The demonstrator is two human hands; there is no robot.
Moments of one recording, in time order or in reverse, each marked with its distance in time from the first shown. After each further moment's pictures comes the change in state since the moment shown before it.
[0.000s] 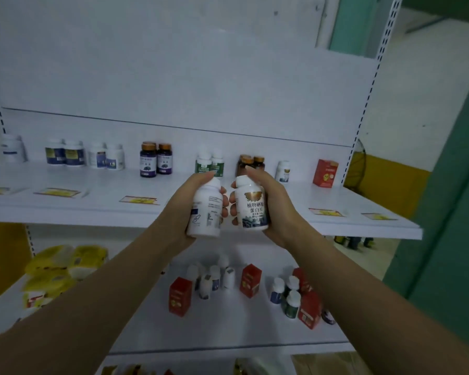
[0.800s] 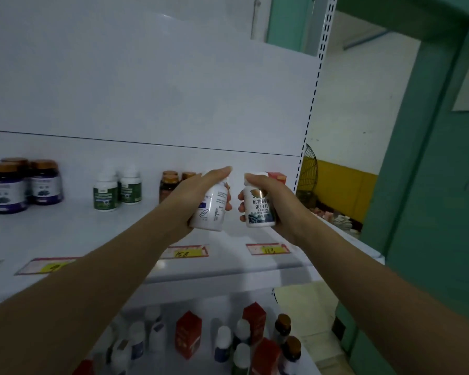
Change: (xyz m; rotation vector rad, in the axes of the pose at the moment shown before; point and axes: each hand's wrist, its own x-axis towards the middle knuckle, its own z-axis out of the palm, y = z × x) left_hand 0.211 -0.046 0.110 0.328 -0.110 0.026; right_hand 0.071 -0.058 -0.207 -0.239 0.231 -0.057
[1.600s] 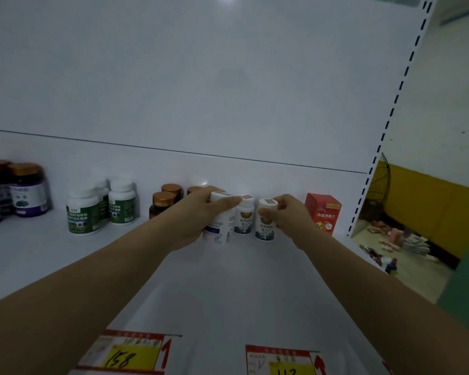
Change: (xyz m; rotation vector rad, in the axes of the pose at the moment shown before) left_hand 0.156 -0.037 -0.025 0.310 0.191 -0.054; right_hand 0.231 0.082 -0.093 -0.499 0.167 0.062
